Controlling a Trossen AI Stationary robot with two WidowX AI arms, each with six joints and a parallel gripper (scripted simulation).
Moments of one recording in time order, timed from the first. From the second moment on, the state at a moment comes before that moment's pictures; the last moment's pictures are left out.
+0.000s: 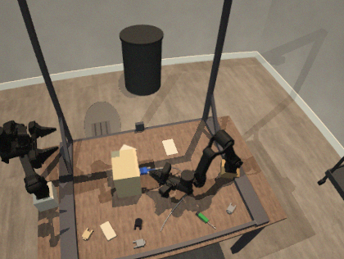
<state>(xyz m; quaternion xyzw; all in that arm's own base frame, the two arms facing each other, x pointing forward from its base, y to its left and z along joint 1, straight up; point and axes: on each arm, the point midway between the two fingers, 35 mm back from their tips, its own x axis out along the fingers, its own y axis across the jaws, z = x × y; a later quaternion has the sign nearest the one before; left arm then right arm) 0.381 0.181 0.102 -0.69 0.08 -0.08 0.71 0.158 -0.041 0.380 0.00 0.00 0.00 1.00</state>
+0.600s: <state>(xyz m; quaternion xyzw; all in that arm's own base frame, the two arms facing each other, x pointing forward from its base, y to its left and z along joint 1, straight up) 0.381 0.181 0.101 -0.70 0.08 -0.08 0.71 0.158 -0.041 0.380 0.00 0.00 0.00 1.00</state>
